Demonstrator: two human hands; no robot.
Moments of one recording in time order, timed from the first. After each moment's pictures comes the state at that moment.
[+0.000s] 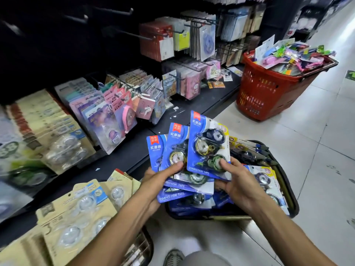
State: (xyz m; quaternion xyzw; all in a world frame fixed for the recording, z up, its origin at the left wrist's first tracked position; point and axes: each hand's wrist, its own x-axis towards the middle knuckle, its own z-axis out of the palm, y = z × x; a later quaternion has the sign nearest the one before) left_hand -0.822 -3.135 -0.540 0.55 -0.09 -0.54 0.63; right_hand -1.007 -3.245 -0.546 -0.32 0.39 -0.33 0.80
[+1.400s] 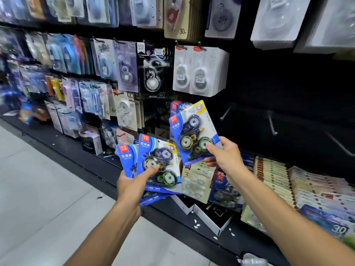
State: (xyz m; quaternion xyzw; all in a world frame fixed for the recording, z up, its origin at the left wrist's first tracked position) left_hand -0.611 -2.416 -0.407 0.53 0.25 0.19 0.79; right_hand -0.511 -2.621 -0.348 -0.76 -0.05 -0.02 0.64
